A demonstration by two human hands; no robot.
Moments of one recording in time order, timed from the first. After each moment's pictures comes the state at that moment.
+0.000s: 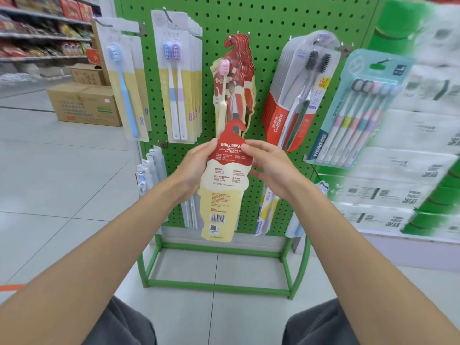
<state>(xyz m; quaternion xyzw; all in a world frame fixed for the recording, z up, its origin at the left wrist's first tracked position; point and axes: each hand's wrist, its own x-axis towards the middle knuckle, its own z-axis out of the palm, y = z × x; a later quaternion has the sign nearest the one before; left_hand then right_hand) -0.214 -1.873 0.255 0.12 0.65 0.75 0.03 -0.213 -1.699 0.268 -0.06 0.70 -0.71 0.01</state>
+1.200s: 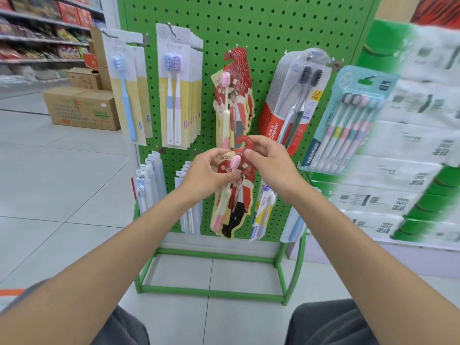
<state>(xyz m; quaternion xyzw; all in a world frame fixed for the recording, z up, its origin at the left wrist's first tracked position) -0.203 -1.861 0.255 0.16 0.78 0.60 -0.10 -0.176 -1.705 0.296 -0.16 0.81 -0.54 -0.13</state>
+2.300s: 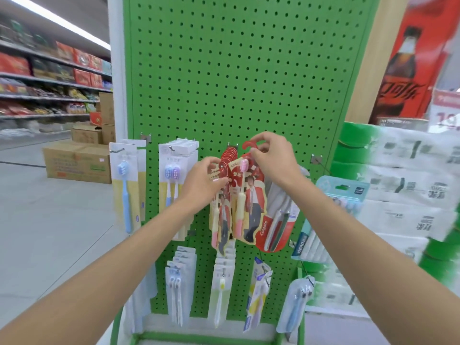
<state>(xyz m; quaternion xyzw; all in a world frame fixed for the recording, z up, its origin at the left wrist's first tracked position) -0.274 -1.862 0.418 0.15 0.82 0.50 -0.23 -0.267 -1.702 0.484 -0.10 0.87 -0.38 -0.30</state>
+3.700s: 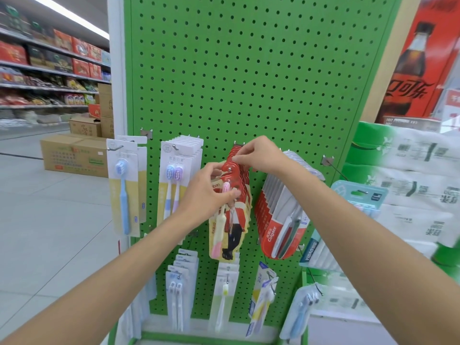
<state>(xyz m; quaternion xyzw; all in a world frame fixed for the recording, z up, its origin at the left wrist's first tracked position) -0.287 -1.871 0.396 0.16 0.82 0.51 -0.23 -0.325 -1.720 0.490 -0.14 0.94 -0.28 -0.14</state>
